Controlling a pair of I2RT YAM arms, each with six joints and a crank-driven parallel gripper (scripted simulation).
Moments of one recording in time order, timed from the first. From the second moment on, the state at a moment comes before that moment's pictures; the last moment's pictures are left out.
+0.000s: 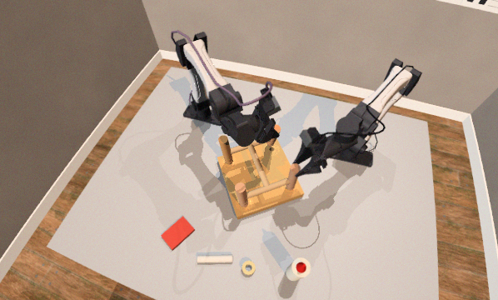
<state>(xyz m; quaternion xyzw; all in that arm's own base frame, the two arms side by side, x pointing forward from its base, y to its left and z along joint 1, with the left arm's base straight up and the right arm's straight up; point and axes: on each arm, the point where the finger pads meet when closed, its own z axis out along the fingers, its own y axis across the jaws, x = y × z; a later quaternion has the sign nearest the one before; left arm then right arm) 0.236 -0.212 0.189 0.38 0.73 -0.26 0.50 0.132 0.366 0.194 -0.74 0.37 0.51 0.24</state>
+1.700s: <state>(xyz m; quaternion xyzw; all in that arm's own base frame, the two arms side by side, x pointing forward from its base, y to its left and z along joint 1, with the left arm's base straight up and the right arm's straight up) 0.234 -0.208 0.189 0.38 0.74 -0.27 0.49 0.127 0.366 0.198 -0.73 0.36 0.52 0.25</state>
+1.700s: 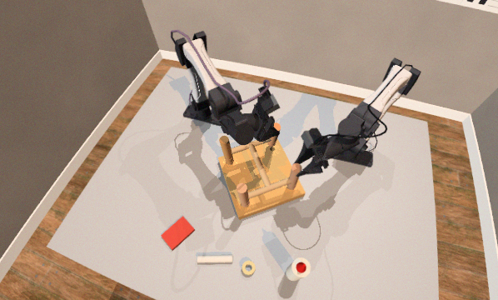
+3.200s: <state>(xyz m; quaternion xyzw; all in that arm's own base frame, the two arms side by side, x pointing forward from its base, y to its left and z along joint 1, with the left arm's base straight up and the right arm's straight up) 0.234 -0.208 0.189 0.37 0.74 -0.27 0.49 0.127 0.366 0.198 -0.73 0.36 0.52 0.25</state>
